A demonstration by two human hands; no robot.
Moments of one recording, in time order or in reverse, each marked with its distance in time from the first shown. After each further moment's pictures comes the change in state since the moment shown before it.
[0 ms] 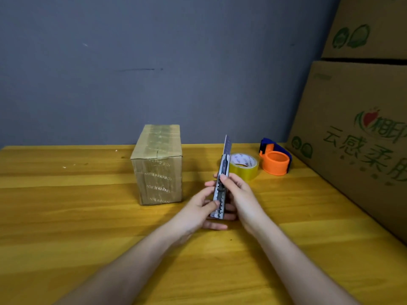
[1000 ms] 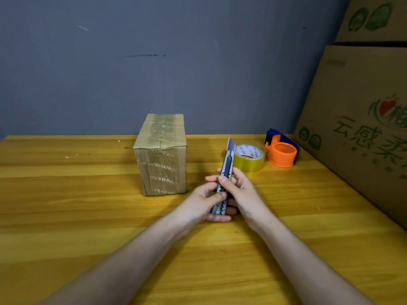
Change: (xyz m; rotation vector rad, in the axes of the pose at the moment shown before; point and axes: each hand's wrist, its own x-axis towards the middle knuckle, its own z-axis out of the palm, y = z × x) left_hand 0.002 -0.001 -0.002 -0.012 0.029 -0.075; right_hand -0.002 0.011 0.004 -0.001 -0.079 -0.041
